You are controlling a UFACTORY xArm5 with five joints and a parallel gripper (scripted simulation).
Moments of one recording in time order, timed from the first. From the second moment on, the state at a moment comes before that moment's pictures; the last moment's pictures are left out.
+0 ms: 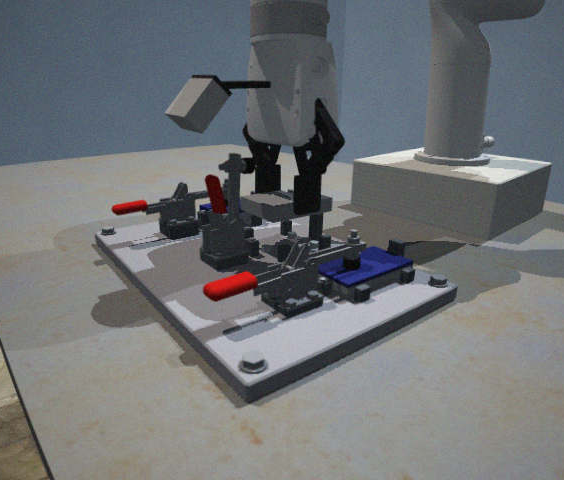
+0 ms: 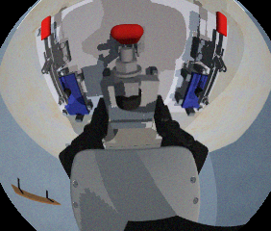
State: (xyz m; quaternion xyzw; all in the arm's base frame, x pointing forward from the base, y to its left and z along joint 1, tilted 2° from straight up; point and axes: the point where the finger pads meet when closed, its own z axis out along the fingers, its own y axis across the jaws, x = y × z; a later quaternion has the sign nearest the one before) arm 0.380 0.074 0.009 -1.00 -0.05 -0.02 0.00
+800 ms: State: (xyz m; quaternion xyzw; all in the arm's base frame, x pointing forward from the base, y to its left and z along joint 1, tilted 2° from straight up) arm 0.373 0.073 0.042 -1.00 -0.05 -0.02 0.00
